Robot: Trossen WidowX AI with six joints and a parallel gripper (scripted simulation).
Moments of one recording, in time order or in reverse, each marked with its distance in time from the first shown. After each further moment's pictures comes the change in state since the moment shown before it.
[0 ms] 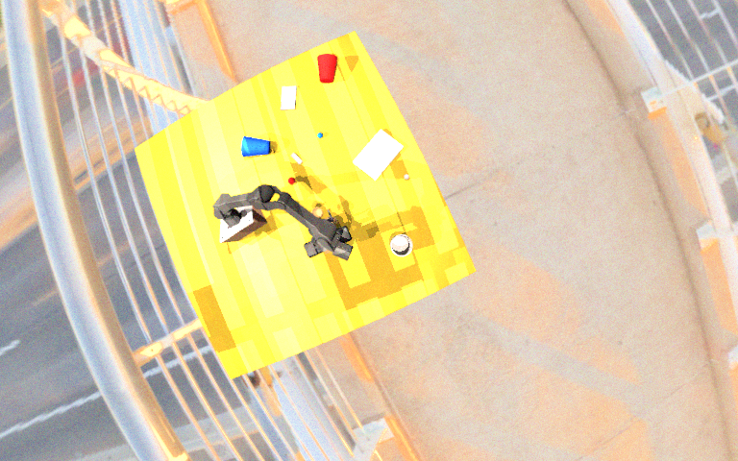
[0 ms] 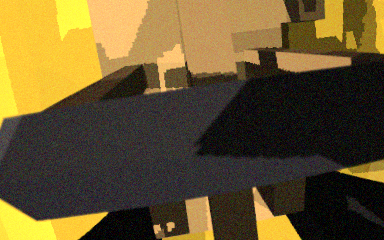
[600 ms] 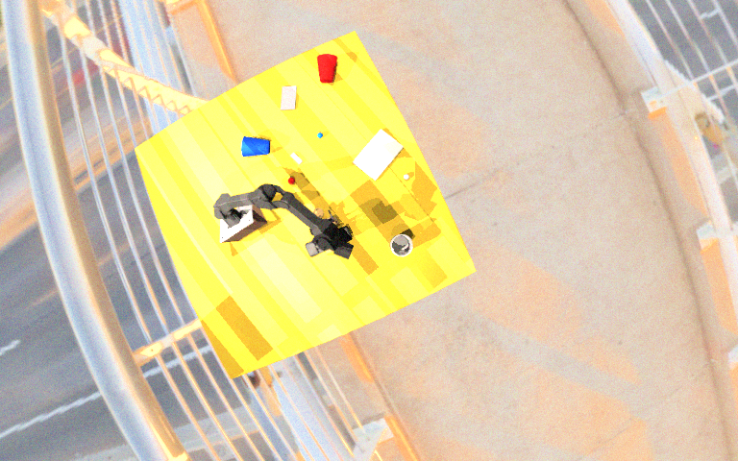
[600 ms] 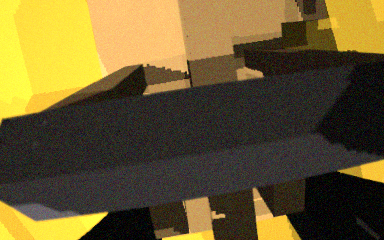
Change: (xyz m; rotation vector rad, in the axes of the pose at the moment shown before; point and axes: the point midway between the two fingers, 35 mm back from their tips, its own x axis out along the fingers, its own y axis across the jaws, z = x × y) arm 0.025 -0.001 0.000 0.000 -0.001 -0.001
